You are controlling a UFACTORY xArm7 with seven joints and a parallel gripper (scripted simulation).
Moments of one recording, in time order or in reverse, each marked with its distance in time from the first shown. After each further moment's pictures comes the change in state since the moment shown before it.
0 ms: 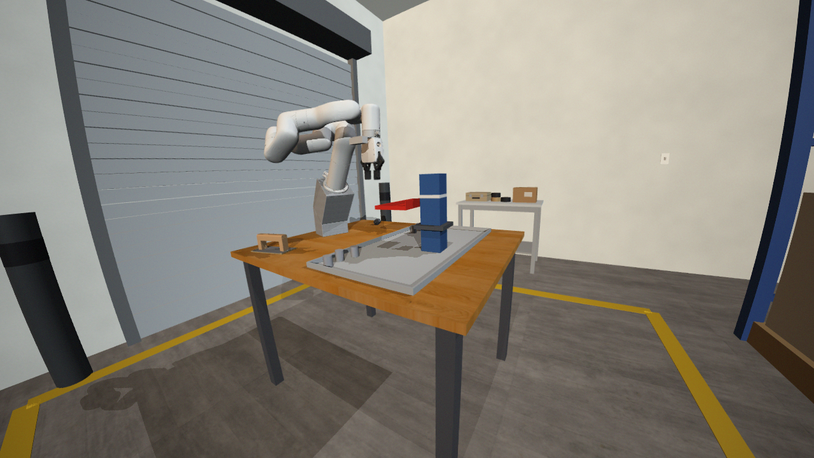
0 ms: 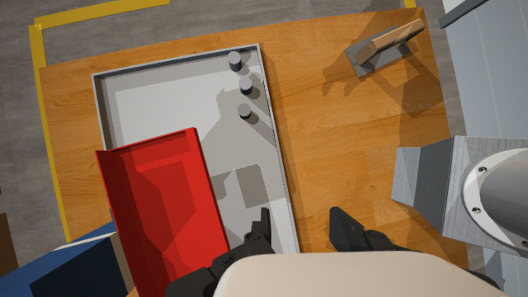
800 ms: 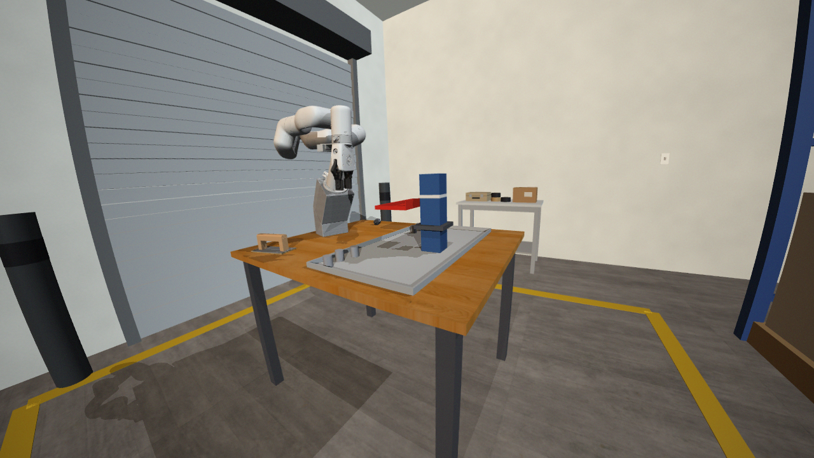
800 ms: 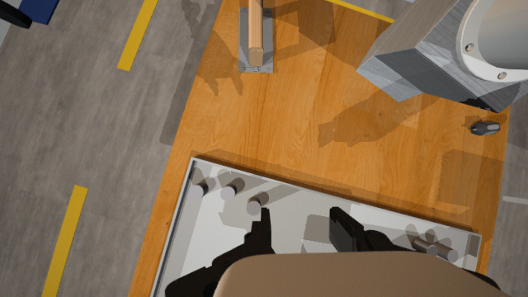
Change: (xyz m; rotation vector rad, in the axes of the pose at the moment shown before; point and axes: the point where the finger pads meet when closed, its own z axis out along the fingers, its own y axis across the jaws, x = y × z) arm 0.146 -0.005 0.033 -0.038 0.005 1.099
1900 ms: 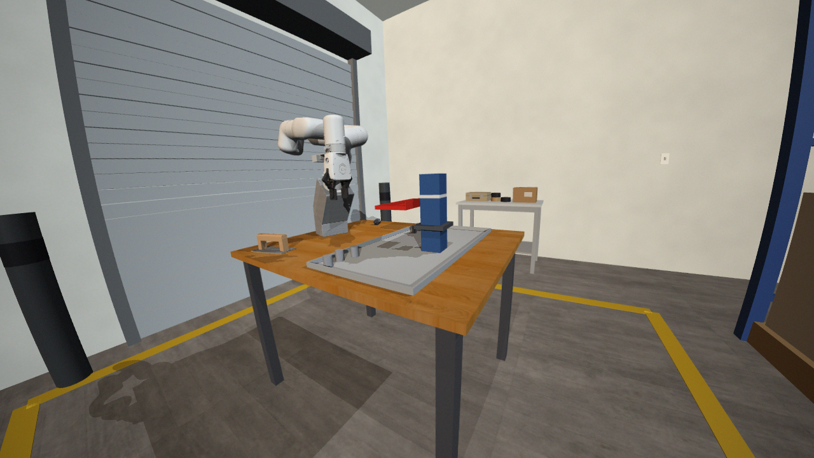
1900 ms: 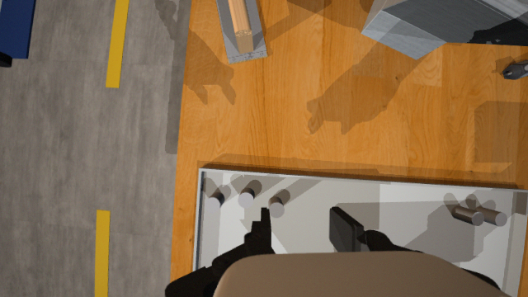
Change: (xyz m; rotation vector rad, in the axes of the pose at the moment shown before) arm 0.005 -0.028 0.034 0.040 -0.074 0.199
